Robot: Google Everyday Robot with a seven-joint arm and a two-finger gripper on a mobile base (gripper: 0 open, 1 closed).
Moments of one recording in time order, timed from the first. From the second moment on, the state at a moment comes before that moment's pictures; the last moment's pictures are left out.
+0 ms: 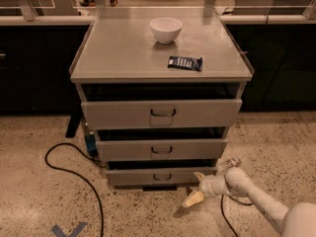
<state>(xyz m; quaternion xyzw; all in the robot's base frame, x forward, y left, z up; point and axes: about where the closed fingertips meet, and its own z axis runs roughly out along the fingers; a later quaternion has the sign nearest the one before) 0.588 -0.159 0.238 -0.46 0.79 0.27 0.30</state>
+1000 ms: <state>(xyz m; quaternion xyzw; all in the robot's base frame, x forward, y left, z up) 0.632 -0.145 0.190 -0.48 0.80 0.20 0.29</state>
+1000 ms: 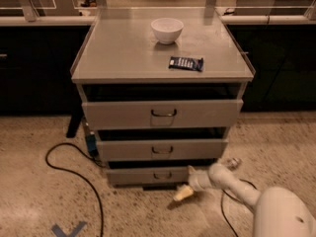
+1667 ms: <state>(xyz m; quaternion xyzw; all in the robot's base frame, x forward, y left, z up) 0.632 -0.145 0.192 -0.48 0.80 0.20 0.29</state>
